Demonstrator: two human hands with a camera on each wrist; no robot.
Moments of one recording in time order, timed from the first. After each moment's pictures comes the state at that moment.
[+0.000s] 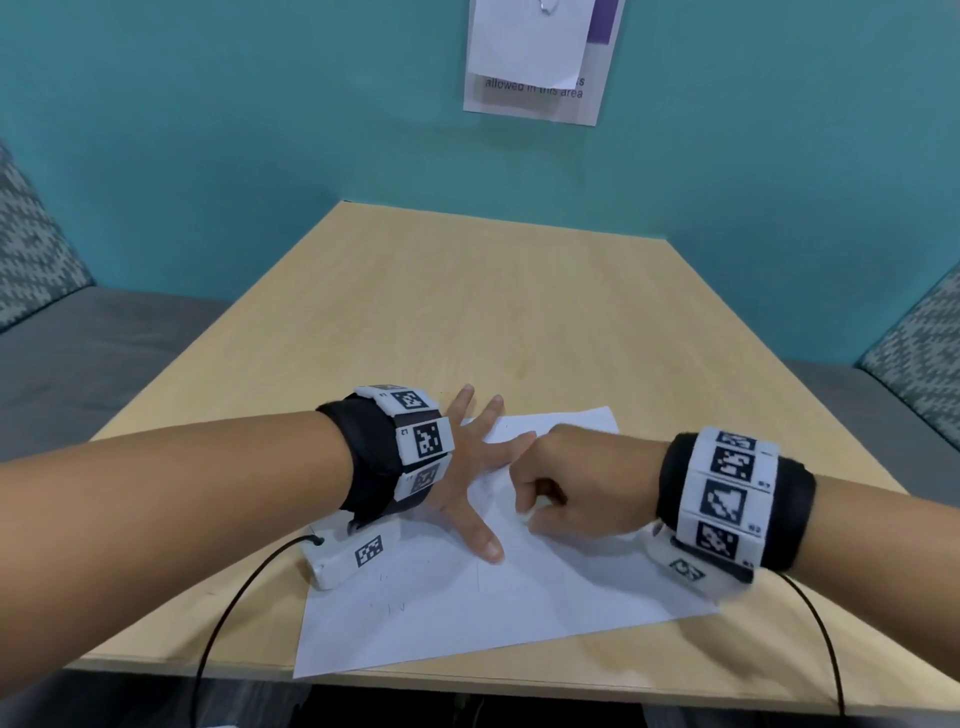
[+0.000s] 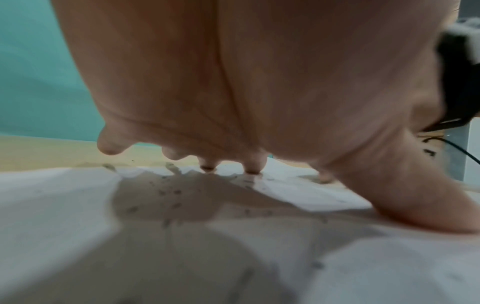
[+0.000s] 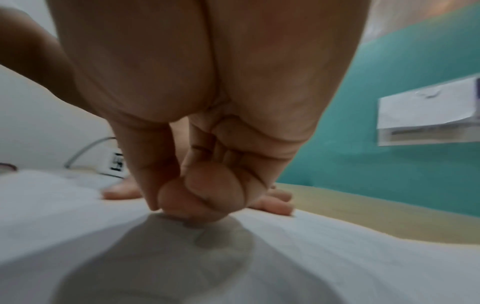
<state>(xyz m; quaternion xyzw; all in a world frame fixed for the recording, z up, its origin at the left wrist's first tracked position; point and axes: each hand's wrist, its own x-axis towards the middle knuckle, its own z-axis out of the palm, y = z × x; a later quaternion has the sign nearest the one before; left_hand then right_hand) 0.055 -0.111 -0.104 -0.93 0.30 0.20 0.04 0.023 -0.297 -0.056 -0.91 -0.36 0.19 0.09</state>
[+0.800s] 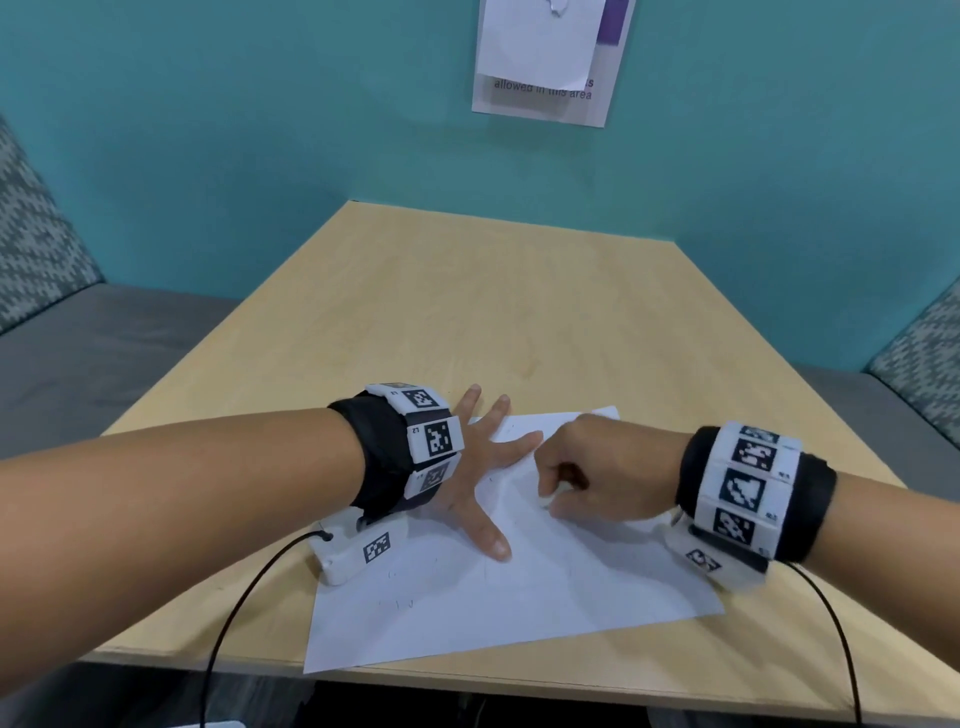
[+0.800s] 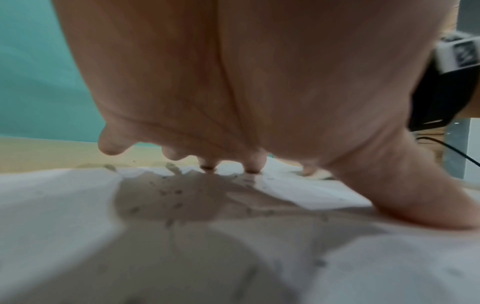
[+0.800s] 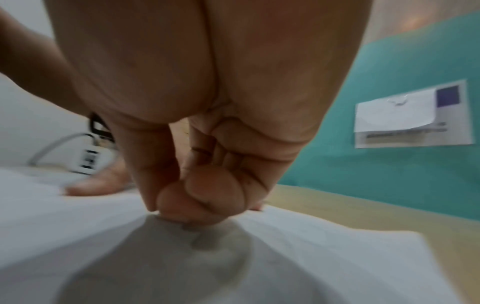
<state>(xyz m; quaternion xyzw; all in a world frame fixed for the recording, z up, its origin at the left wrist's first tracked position) 0.060 -0.110 -0.111 -0.93 0.30 0.19 0.05 0.031 -0.308 -0.055 -0.93 -0.33 0.16 0.07</state>
